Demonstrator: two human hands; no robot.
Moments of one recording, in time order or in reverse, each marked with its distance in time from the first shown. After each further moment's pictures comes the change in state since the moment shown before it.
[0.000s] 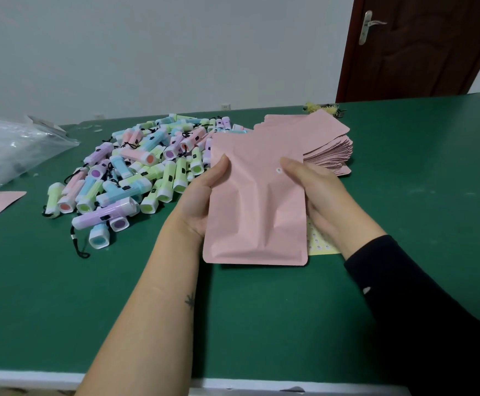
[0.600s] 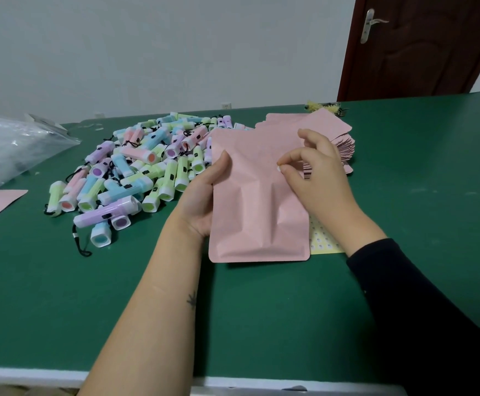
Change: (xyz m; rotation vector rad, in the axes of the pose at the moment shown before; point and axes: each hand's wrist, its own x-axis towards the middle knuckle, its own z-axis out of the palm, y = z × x) left_hand 0.003 0.000 -0.003 0.020 -0.045 0.022; right_hand 0.000 -0.004 0.001 -0.838 0.127 -0.638
